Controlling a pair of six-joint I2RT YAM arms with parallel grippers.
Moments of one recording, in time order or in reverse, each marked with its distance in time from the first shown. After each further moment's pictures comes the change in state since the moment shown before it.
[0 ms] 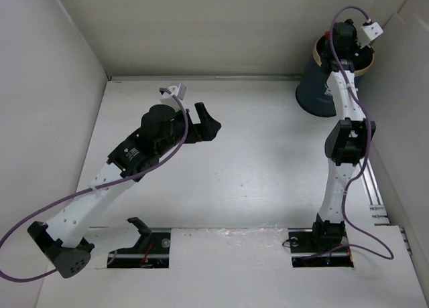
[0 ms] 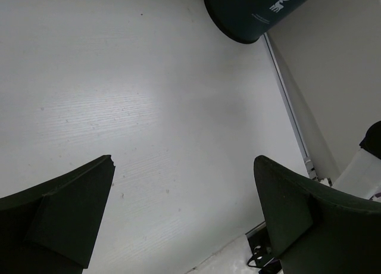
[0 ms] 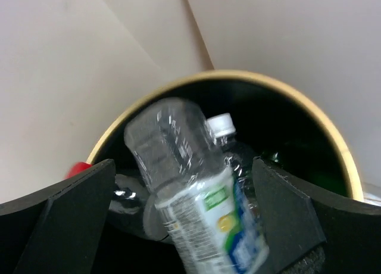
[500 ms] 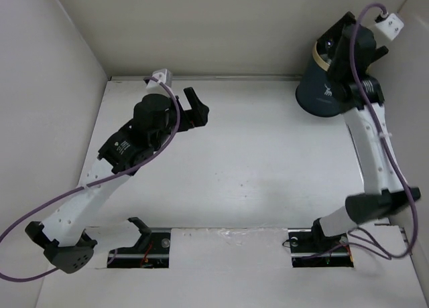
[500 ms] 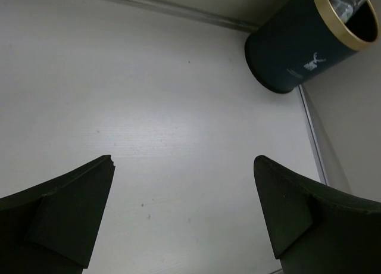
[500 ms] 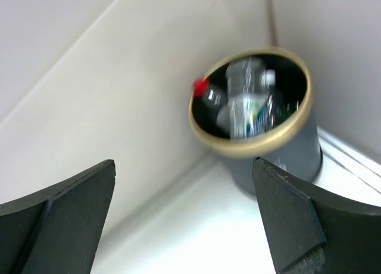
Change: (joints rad) left arm 0.000 0.038 0.167 -0.128 -0.197 0.008; right arm 0.229 -0.705 -0.378 -0.233 -0.080 -0.003
